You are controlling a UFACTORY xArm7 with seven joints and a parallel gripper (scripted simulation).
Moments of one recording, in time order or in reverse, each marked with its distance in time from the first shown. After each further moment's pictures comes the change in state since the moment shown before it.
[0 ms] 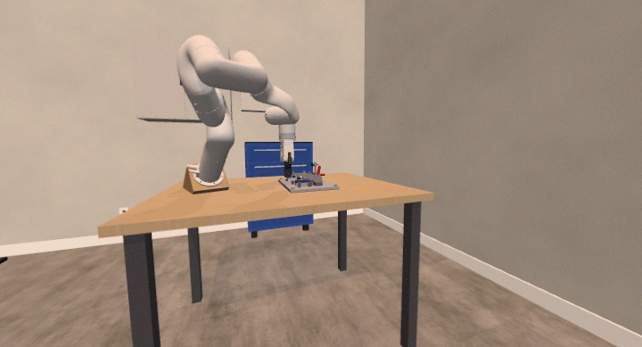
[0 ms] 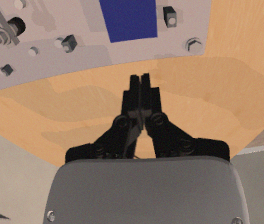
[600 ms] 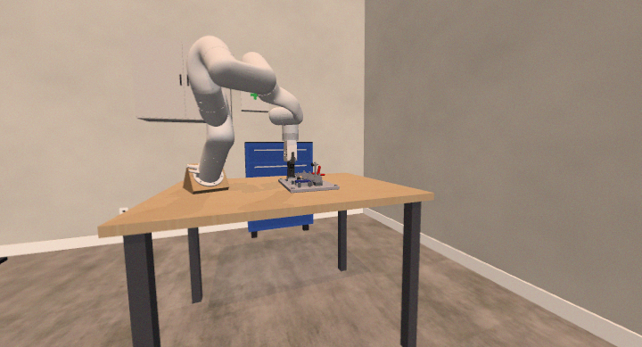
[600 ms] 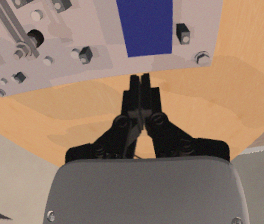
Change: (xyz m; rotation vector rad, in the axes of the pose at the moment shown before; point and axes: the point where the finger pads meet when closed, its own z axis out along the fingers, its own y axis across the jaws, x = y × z) arm 0.017 -0.012 0.000 -0.001 0.000 0.001
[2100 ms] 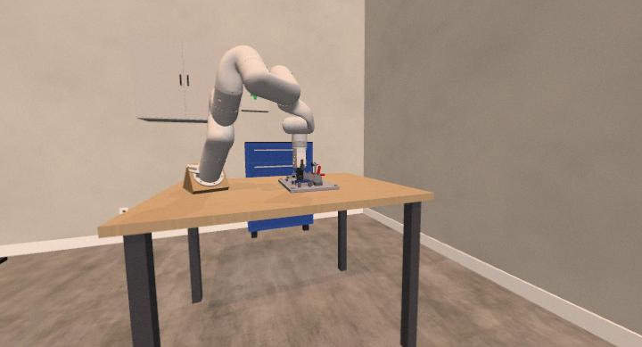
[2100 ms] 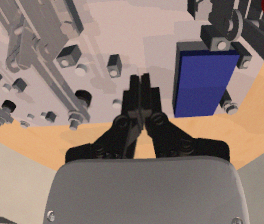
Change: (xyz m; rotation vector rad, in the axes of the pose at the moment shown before) arm 0.053 -0.039 0.035 0.000 -0.001 -0.001
